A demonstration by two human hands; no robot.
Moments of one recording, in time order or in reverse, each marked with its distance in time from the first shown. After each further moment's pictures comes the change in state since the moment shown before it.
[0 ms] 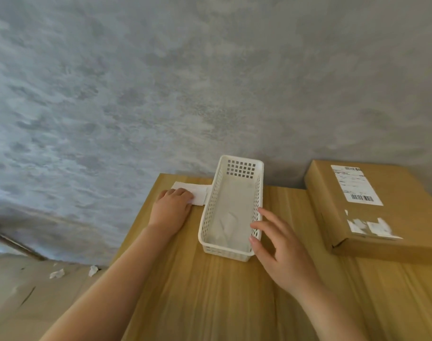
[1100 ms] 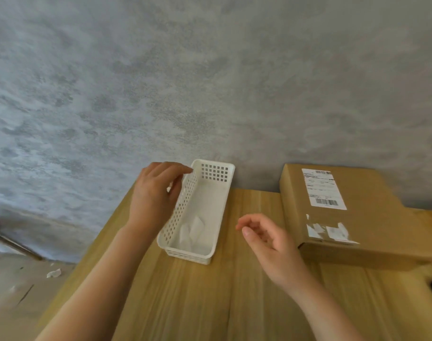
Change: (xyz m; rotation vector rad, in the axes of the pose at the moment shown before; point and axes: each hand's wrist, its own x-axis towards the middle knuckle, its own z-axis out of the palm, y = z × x) left_hand -0.015 0.102 -0.096 -0.292 0.578 0.196; right_hand -0.004 0.015 -0.072 0.606 -0.052 0.146
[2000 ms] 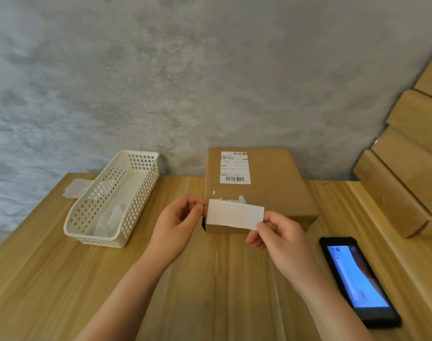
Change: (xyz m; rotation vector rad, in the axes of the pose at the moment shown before) left_hand -0.052 0.225 0.084 -0.737 -0.362 -0.581; right_hand -0.090 0.041 -0.164 0.171 0.232 0.181
